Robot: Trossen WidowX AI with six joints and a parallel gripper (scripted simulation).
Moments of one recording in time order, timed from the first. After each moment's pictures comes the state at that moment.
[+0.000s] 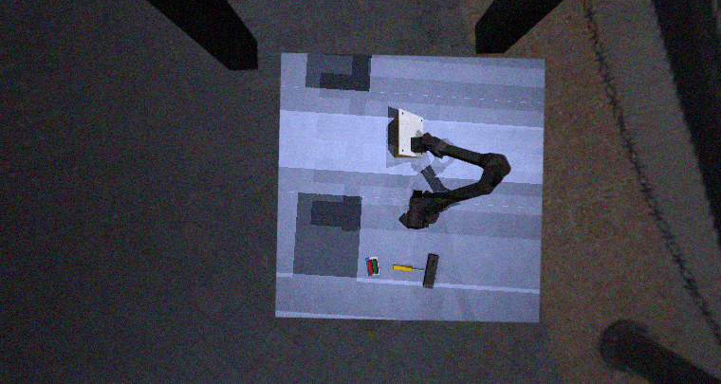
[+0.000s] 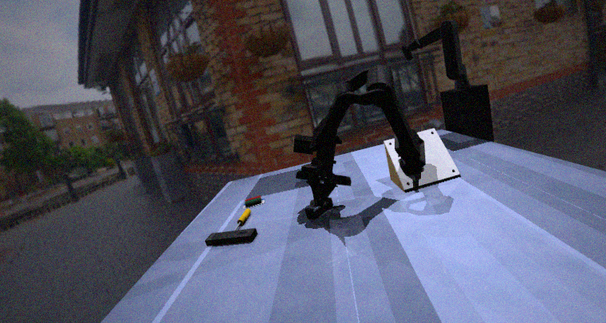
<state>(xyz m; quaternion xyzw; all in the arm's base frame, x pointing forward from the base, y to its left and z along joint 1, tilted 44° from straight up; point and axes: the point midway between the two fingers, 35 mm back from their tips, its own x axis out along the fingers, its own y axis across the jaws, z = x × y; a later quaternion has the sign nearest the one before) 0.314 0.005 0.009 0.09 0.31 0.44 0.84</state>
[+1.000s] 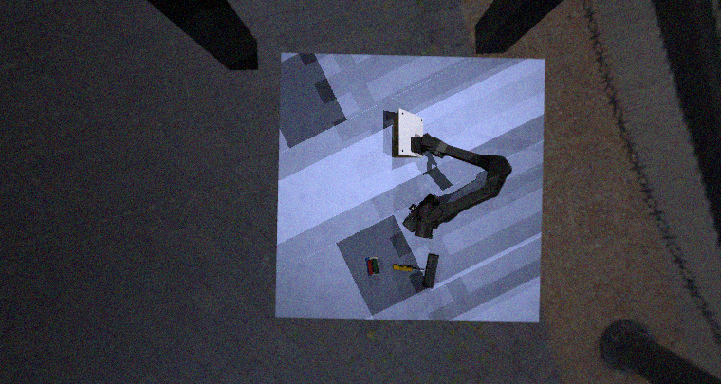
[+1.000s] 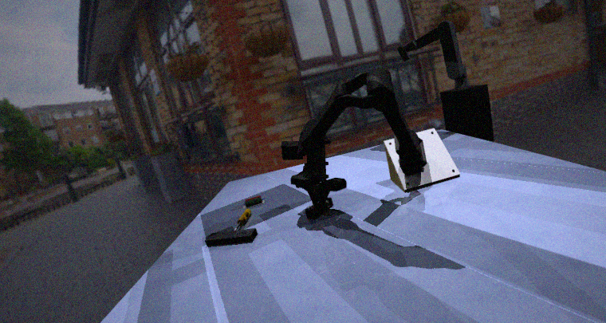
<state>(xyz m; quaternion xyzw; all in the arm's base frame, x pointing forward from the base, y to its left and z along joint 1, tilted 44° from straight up) 0.323 0.014 0.009 0.03 0.41 0.45 0.79</state>
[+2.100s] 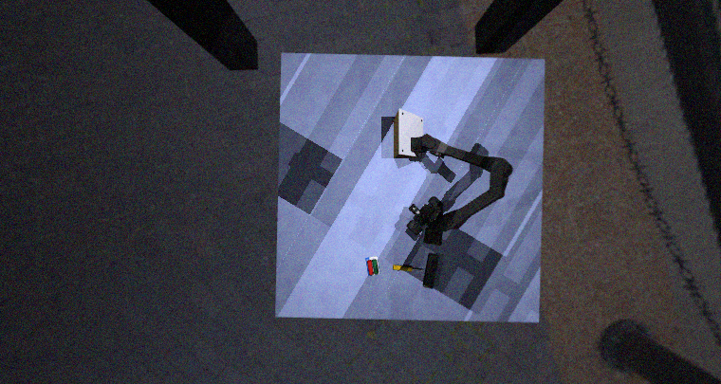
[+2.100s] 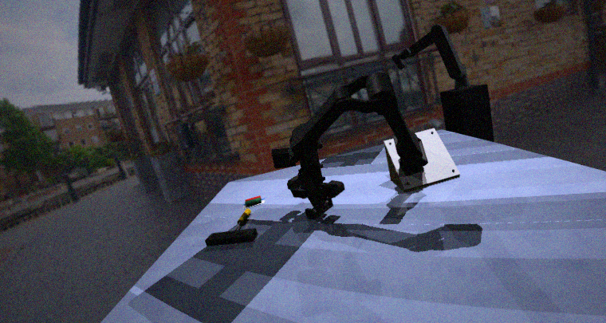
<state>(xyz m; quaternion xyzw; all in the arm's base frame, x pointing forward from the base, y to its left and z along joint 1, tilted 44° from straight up) 0.329 0.024 0.015 -0.04 0.49 0.45 0.74</state>
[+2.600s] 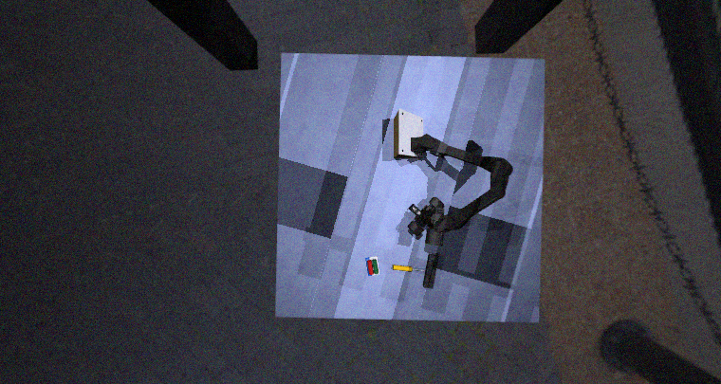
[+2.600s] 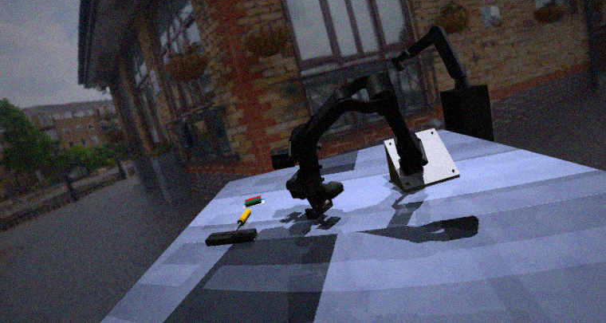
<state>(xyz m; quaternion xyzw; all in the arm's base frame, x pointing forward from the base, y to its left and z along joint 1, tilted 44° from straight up) 0.332 0.027 0.018 -0.04 0.49 0.45 0.74</state>
